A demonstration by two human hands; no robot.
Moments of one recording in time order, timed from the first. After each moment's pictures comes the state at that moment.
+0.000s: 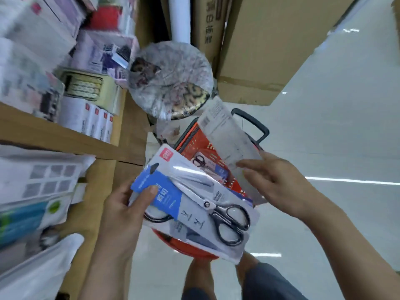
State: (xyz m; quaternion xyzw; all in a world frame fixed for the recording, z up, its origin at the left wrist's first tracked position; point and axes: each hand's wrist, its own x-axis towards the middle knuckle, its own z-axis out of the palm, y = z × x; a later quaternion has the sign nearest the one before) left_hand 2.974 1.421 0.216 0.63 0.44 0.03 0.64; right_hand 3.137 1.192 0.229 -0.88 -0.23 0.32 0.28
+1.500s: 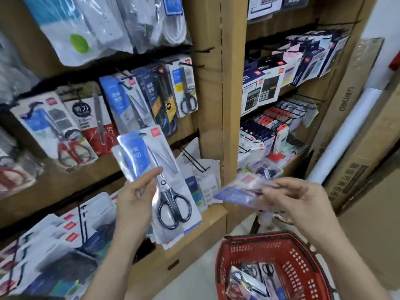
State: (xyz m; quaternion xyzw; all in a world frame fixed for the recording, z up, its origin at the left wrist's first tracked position) left_hand 2.732 1.334 0.563 0.57 0.51 0.51 0.39; right_hand 3.004 1.229 0.568 -0.62 -0.44 0.32 0.56
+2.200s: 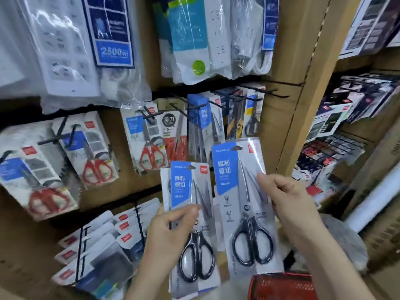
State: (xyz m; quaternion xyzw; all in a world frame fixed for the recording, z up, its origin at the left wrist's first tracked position) left_hand 2.586 1.315 0.588 0.60 0.52 0.46 0.40; right_hand 2.809 1.319 0.615 -0.49 -0.47 0.42 0.60
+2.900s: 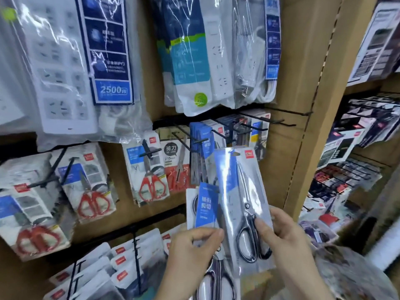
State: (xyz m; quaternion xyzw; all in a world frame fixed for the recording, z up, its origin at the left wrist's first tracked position) left_hand 2.627 1.363 0.602 0.59 0.53 0.42 0.43; right_hand 2.812 1.357 0.578 -0.50 -0.44 0.40 0.63
